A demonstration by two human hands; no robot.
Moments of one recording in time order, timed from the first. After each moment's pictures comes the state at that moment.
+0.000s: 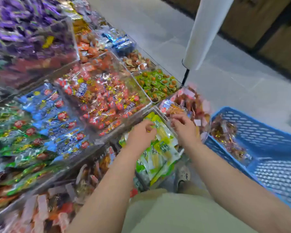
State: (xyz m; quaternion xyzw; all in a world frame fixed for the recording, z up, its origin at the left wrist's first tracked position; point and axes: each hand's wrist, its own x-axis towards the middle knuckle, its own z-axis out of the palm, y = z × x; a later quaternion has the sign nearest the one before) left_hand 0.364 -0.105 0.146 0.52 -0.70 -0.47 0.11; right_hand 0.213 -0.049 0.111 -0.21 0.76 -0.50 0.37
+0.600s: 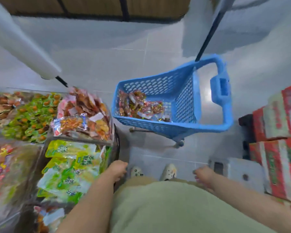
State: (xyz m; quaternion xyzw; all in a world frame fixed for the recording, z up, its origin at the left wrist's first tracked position) left_hand 0.254 0.069 0.029 0.45 -0.68 -0.41 -0.40; right_hand 0.175 0.398 0.008 0.26 0.77 -0.29 0.51
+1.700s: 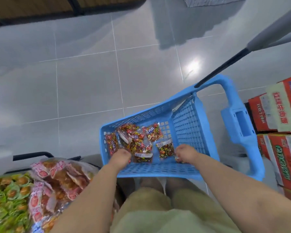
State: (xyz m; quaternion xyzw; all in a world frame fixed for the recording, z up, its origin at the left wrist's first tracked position) left_hand -0.057 -0.020 -0.017 0.27 -0.78 -0.33 -0.46; right_hand -0.080 0.245 -0.034 0.27 0.75 -0.35 0.49
